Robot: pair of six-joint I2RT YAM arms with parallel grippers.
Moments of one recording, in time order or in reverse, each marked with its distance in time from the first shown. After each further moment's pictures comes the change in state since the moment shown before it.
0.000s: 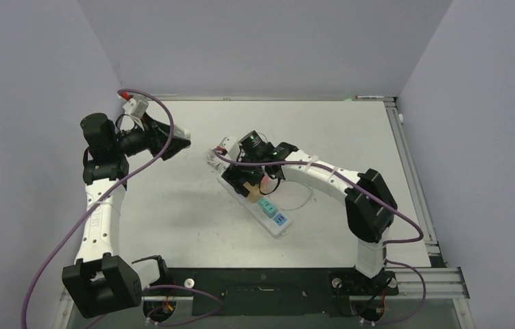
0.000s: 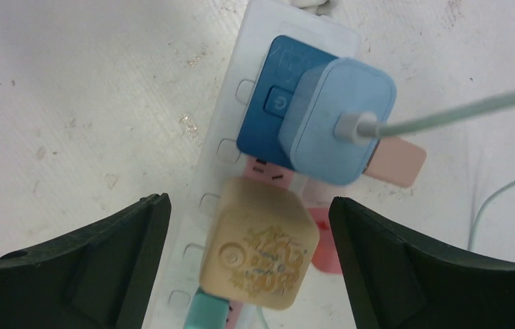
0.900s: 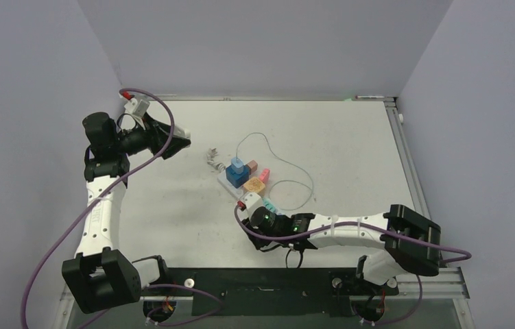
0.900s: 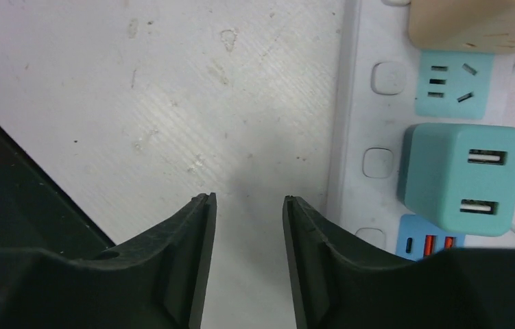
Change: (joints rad) left arm 0.000 0.028 0.000 0.000 -0.011 0.014; right arm 0.398 -0.445 -0.745 0.382 0.372 0.554
